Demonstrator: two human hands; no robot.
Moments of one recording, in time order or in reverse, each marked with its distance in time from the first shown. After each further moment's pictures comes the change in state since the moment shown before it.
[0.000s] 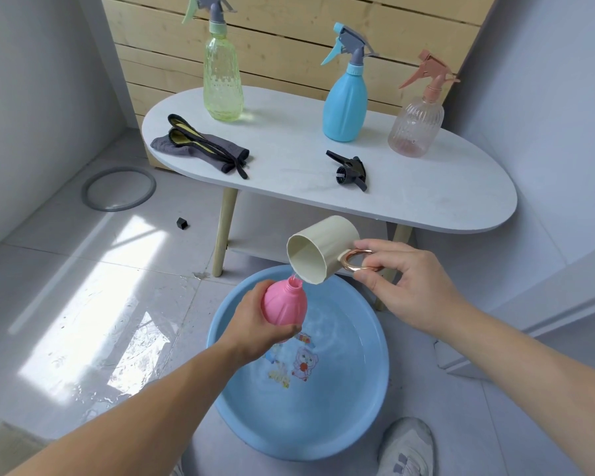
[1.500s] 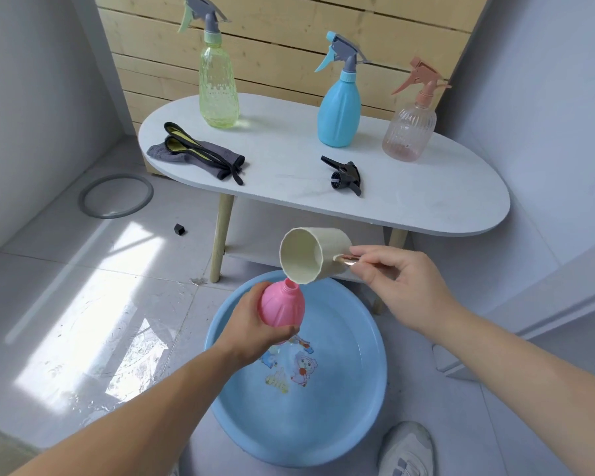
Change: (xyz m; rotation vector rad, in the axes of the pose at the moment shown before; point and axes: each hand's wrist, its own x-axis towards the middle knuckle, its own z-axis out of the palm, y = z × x) left_hand -0.004 0.012 -0.002 -0.019 -0.001 0.029; right_hand 0.001 -0.007 0.002 0.275 0.067 0.143
